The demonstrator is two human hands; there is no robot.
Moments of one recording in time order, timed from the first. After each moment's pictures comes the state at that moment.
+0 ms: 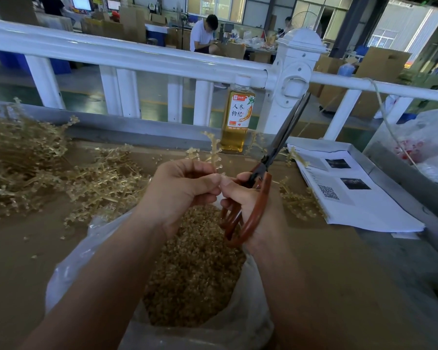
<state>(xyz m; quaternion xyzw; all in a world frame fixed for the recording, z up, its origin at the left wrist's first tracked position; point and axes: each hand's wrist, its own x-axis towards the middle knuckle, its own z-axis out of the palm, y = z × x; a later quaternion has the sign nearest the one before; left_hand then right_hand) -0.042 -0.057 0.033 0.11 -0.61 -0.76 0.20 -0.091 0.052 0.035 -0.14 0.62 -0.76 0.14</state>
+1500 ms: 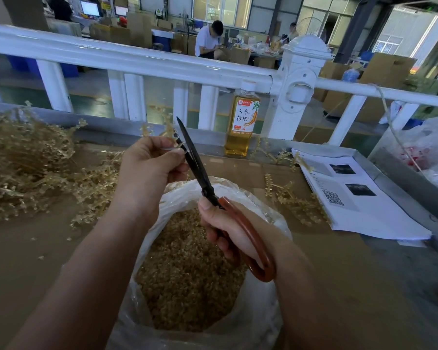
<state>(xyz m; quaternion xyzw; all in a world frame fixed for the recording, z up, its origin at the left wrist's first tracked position) -0.038 -0.083 0.046 0.15 -0.57 -0.71 0.37 -0.088 0.061 0.039 -0.36 0.75 -0.43 0.34</state>
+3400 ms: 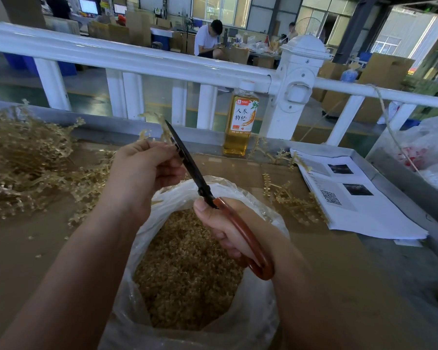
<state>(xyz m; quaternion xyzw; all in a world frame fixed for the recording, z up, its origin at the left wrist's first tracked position) -0.031 -0.085 0.050 0.18 -0.58 -0.72 0.34 -0.084 0.056 0.044 -0.34 0.76 -0.43 0.35</state>
